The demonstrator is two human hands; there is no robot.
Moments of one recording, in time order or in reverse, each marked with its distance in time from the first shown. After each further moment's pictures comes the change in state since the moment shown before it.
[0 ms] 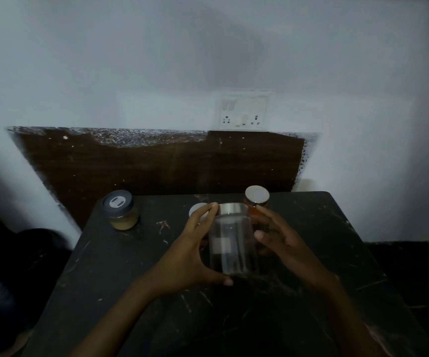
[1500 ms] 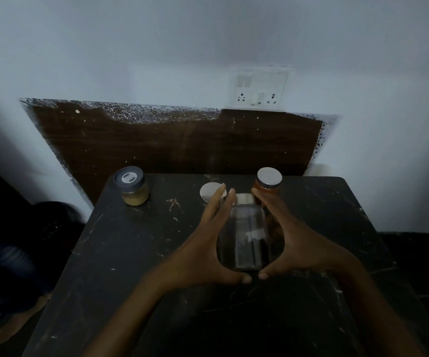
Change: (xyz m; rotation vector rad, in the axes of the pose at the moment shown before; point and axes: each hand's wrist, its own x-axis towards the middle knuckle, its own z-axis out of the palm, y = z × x) left_hand -0.023 0.014 0.012 -0.024 -0.049 -0.008; right_hand -0.005 -0.019 0.009 -0.425 -0.351 -0.056
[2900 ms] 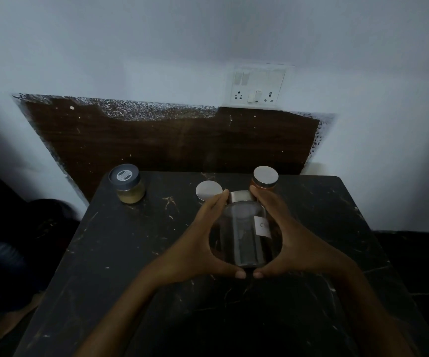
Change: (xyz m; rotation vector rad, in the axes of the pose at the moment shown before) left_hand 0.002 0.005 -0.004 -0.212 -0.031 -0.078; right_hand -0.005 0.001 0.000 -0.035 0.050 -0.056
